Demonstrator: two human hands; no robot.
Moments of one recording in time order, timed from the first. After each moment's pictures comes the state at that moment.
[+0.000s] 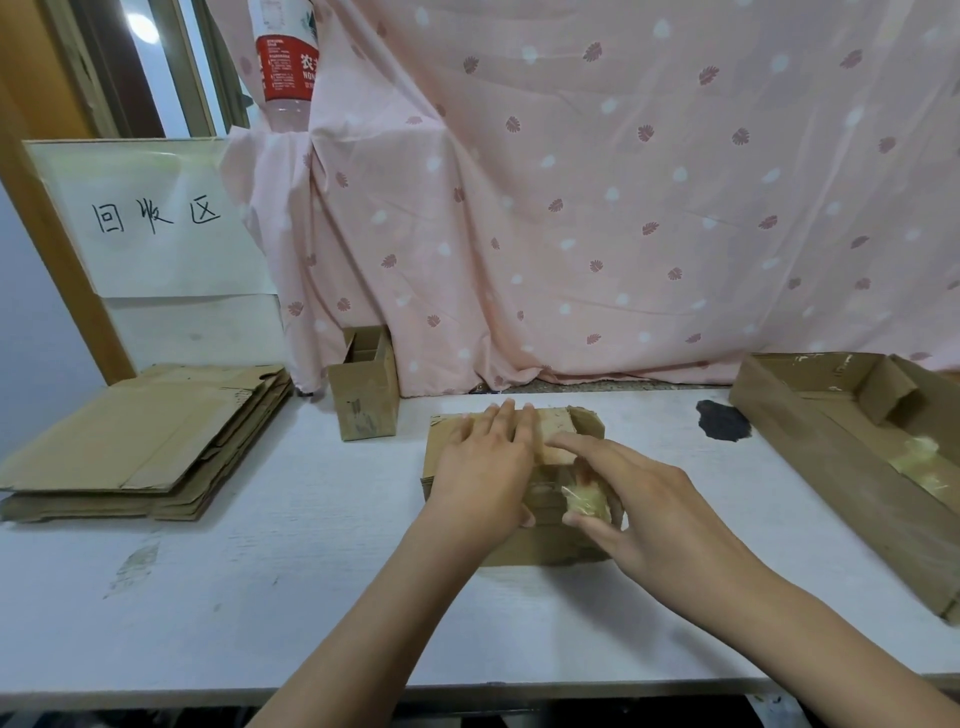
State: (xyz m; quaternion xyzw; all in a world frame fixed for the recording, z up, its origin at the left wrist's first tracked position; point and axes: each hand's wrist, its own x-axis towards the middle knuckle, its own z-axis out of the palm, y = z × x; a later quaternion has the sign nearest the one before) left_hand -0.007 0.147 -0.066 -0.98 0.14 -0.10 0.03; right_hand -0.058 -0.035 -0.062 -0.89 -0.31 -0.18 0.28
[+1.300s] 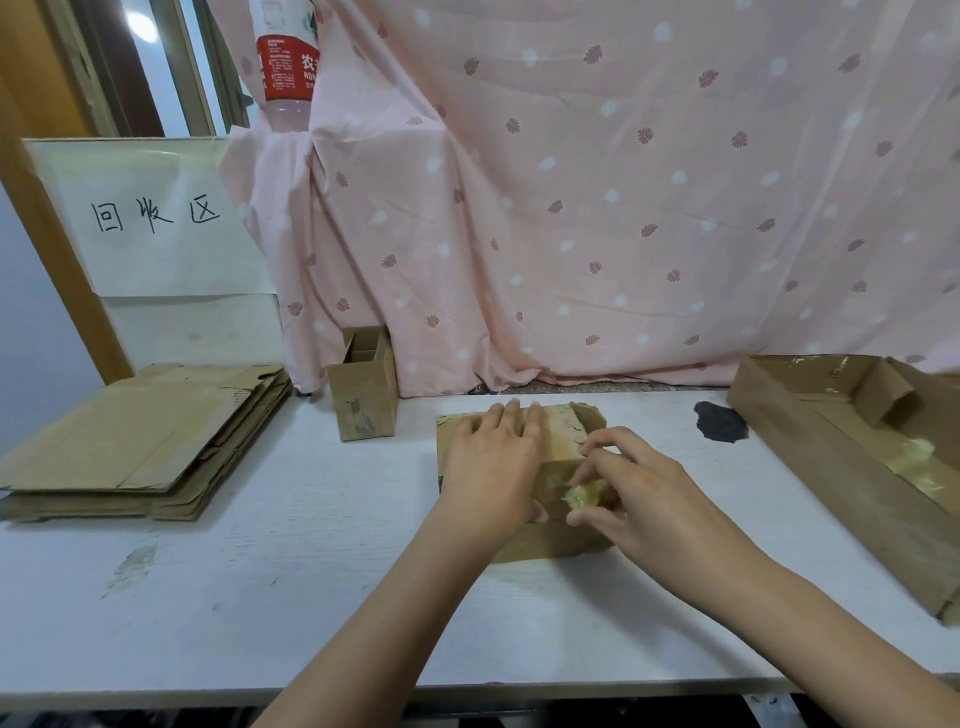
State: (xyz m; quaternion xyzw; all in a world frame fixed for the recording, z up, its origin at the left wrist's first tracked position) left_hand -0.001 0.138 -0.067 -0.98 0.13 -0.14 0.04; right_hand -0.047 -0.039 -0.062 -0.94 -0.24 -0.12 0.21
